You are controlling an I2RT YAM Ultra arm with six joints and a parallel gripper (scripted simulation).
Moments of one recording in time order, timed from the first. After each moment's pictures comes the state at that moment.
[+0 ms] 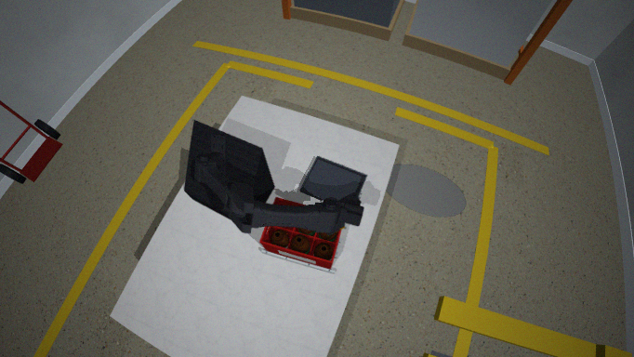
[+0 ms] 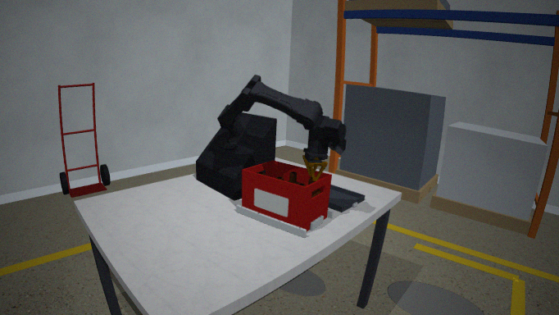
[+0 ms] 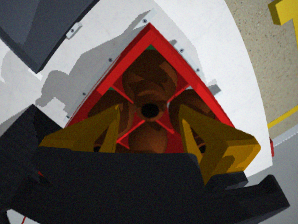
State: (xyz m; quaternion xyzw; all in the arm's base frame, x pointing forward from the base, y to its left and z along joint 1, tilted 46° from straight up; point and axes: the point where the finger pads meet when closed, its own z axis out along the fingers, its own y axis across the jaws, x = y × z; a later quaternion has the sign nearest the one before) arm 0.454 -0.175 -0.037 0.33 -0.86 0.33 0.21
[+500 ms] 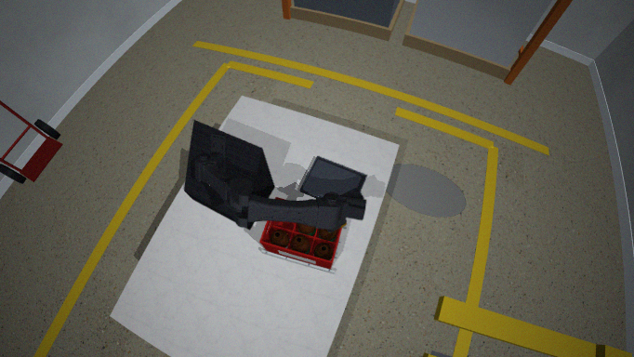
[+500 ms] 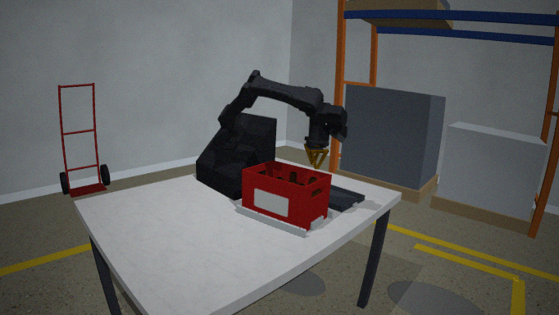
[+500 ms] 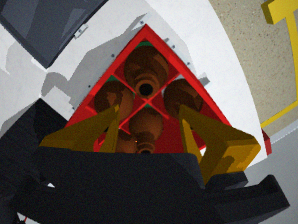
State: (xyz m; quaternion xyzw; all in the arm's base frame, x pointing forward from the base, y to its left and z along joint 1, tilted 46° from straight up) arm 0.464 -0.145 -0.004 0.33 -0.86 0.33 0.21
